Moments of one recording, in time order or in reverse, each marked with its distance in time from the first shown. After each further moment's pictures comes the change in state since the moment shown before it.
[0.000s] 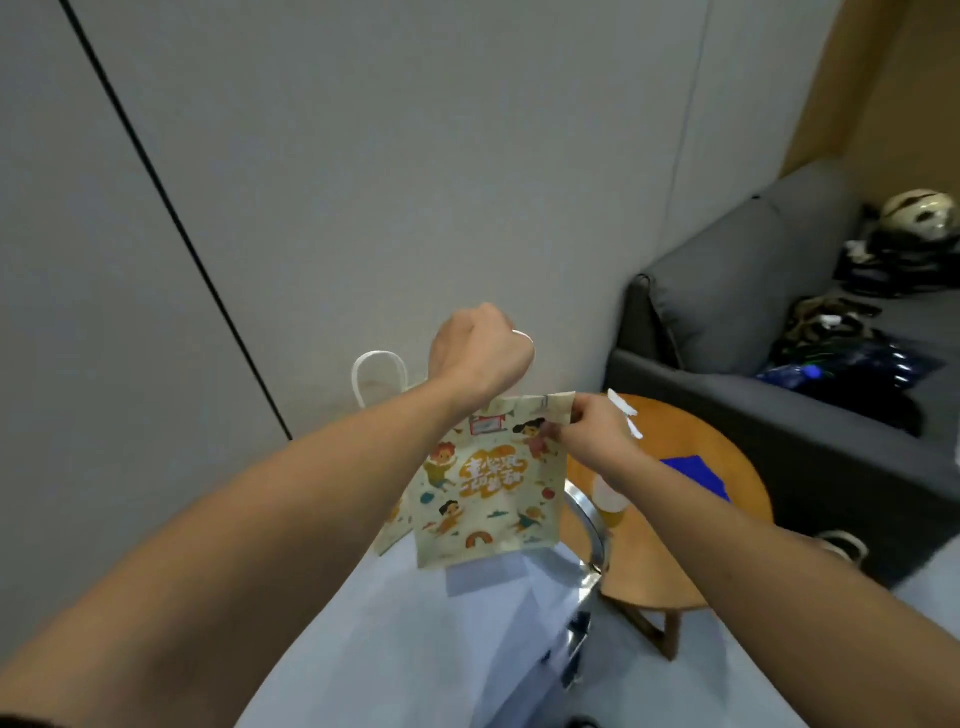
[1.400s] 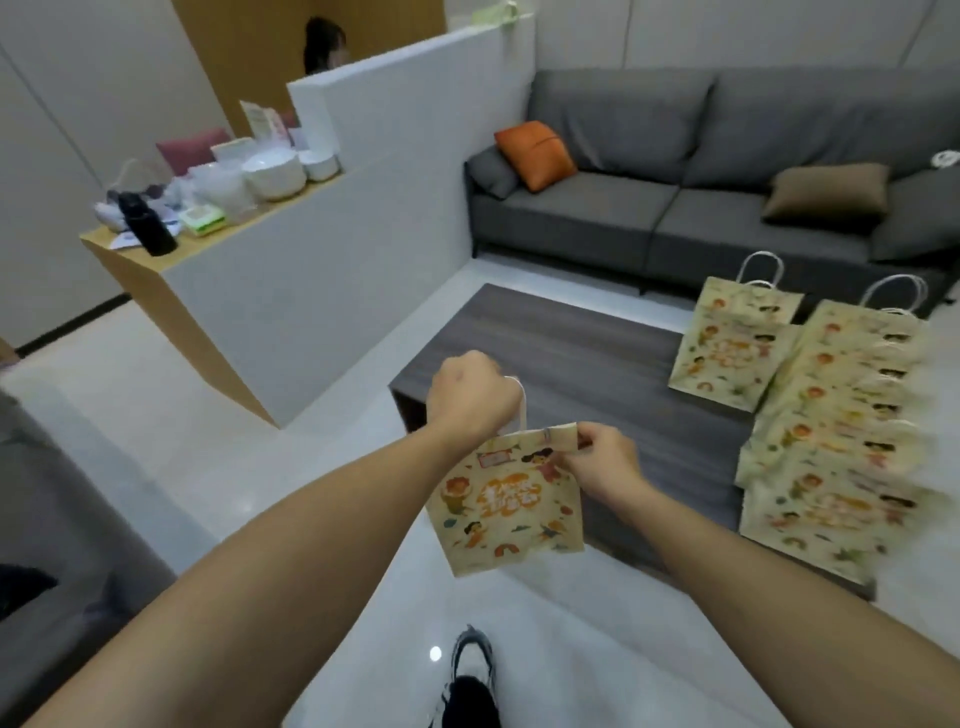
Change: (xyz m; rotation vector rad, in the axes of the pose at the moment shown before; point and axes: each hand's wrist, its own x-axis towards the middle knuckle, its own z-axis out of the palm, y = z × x) left_hand -0.538 0.768 0.333 -0.327 -1.095 1.332; right_hand -0.611 0.437 -0.545 0.344 1.551 1.012
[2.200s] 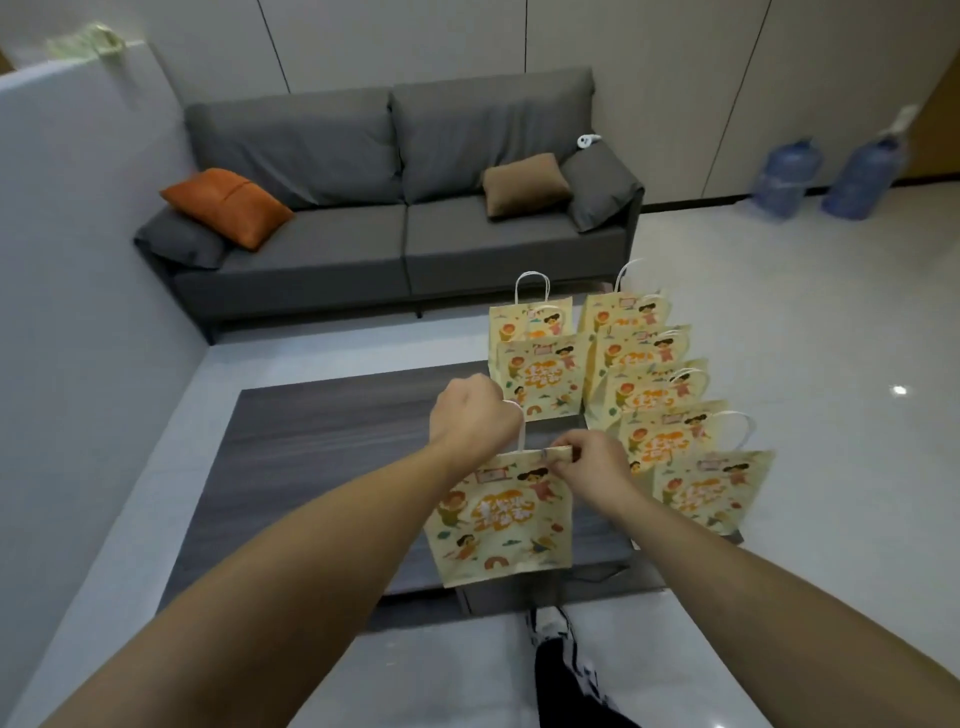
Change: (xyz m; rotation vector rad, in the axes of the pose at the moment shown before) left_hand 0.220 0.170 0.177 0.117 -0.476 0.557; right_hand 0.179 0.055 -0.139 -0.094 0.538 0.257
